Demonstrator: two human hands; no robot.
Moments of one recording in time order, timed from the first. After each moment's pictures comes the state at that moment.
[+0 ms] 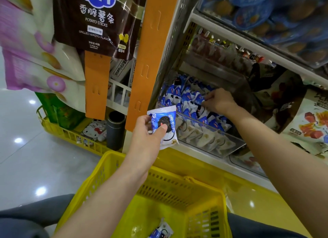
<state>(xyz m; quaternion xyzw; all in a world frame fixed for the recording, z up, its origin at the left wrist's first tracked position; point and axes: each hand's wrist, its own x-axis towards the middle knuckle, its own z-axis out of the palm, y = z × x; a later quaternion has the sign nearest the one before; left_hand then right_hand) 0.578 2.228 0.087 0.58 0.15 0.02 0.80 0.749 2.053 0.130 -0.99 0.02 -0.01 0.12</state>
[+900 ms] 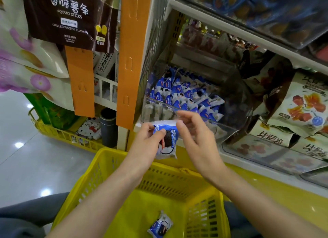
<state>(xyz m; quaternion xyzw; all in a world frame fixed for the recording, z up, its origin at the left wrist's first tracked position) 0.573 2.205 0.069 0.62 0.11 -0.04 0.78 0.589 2.077 0.082 -0.86 -0.17 -0.11 0.46</state>
